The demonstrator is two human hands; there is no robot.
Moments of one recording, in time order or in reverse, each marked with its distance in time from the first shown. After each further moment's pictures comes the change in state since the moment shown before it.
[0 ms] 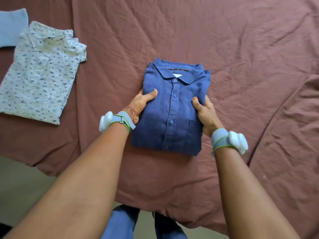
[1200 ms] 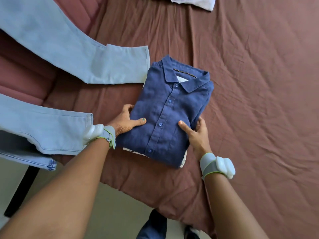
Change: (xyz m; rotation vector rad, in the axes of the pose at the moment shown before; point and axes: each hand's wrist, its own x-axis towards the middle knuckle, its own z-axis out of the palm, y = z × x) left_hand -0.014 0.153 -0.486 0.762 0.169 -0.088; right_hand 0.012 0.022 0.466 0.030 0.036 0.055
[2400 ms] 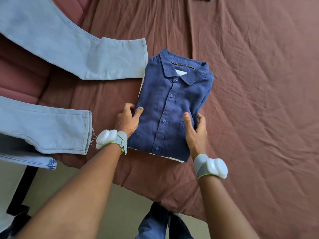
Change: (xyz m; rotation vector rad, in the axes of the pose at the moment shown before) left_hand 0.005 -0.012 0.034 0.054 0.358 -0.001; right_hand -0.023 0.000 0.010 -0.328 0.171 0.020
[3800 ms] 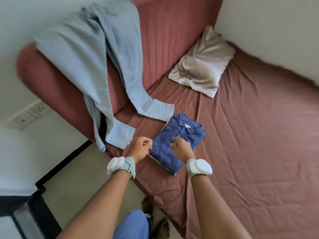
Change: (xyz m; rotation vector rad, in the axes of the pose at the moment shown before) left_hand -0.280 0.058 -0.138 -0.437 0.113 0.039; right_hand -0.183 -0.155 -0.063 -0.840 -0.461 -0.545
